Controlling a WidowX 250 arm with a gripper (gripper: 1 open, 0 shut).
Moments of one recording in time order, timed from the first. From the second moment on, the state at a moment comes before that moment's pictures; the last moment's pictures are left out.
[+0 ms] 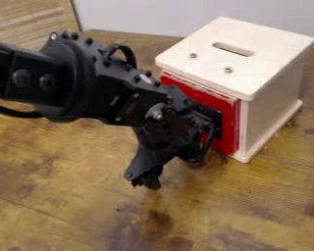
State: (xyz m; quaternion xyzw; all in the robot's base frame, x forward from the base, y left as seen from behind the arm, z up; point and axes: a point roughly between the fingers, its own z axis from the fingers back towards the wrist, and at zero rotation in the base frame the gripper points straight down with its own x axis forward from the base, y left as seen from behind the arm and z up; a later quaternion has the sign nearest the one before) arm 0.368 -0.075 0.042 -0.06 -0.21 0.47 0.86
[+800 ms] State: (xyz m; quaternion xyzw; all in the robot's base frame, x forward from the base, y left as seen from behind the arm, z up) arm 0.366 -0.072 0.040 -0.05 -0.20 0.42 0.88
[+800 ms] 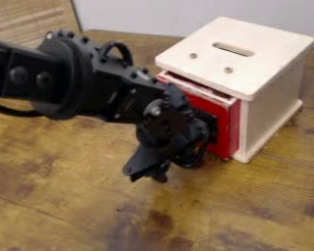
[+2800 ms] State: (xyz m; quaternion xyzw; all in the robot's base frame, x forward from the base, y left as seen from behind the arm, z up) arm 0.370 -0.058 0.047 -0.04 -0.21 0.50 0.84
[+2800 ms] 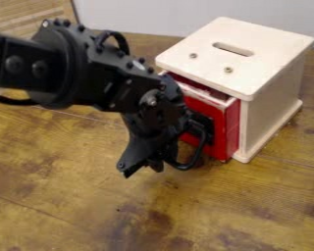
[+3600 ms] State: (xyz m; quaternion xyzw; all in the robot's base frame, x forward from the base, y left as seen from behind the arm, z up) arm 0.359 -0.053 0.047 -0.01 -0.21 0.51 0.83
